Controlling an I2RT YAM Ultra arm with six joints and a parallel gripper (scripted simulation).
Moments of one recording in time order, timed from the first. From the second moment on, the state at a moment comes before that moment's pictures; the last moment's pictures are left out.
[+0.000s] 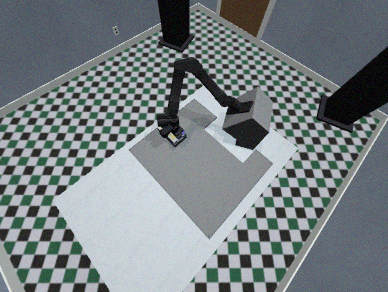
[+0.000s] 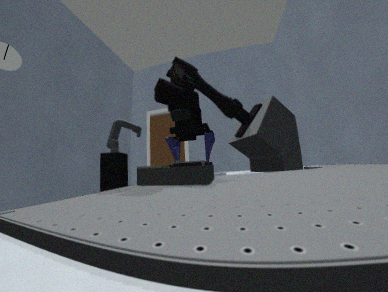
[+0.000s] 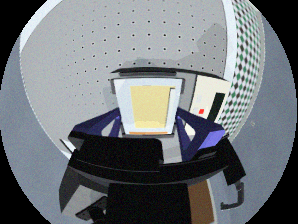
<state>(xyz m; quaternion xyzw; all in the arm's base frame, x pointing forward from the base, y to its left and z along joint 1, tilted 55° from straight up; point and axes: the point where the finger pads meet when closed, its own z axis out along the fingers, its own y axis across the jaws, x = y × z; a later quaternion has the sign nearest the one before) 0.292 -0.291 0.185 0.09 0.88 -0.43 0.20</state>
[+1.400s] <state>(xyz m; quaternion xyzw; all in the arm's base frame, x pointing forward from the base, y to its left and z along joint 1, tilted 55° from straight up) 0.292 -0.292 0.185 0.09 0.88 -0.43 0.19</state>
